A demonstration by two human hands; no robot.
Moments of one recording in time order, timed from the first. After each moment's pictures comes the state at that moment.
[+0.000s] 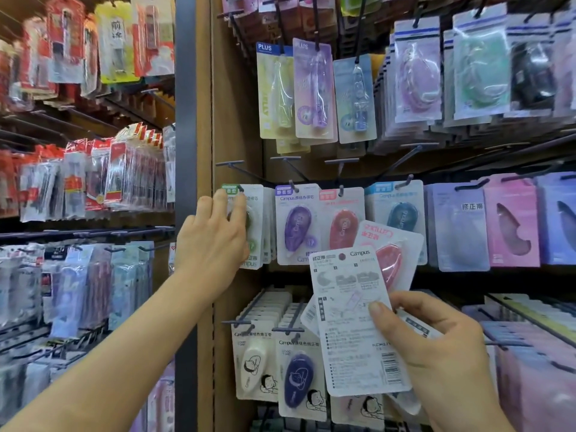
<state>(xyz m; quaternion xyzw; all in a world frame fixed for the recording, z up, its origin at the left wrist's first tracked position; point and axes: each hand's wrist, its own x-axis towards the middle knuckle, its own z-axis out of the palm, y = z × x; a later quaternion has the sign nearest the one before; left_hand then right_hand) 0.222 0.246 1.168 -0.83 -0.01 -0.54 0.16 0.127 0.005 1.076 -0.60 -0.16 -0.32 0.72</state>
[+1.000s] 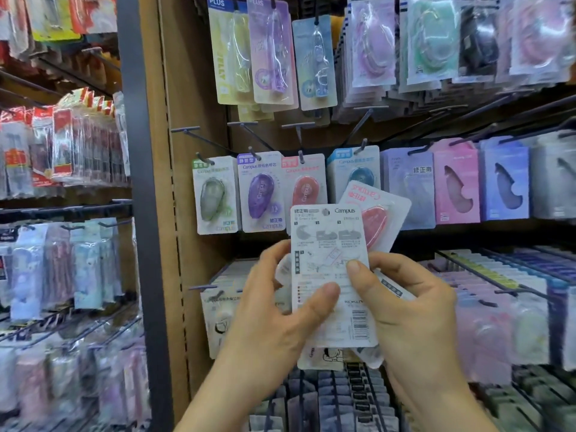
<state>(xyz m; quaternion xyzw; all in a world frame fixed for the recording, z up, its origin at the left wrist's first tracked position) 0.110 0.144 1.072 -0.71 0.29 -0.22 -0.60 0.101 -0.003 1.062 -0.54 -0.17 -0.38 0.73</state>
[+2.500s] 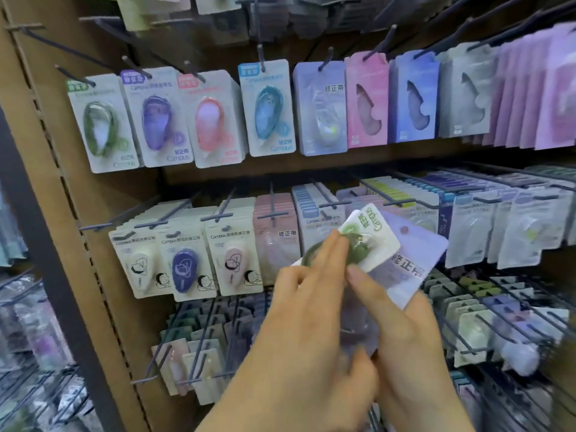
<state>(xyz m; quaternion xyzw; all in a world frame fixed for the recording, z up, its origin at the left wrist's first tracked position) 0.055 0.035 0.996 -0.80 0.42 -0.31 -0.29 0.081 -0.001 1.032 -0.39 -0.21 -0.30 0.85</state>
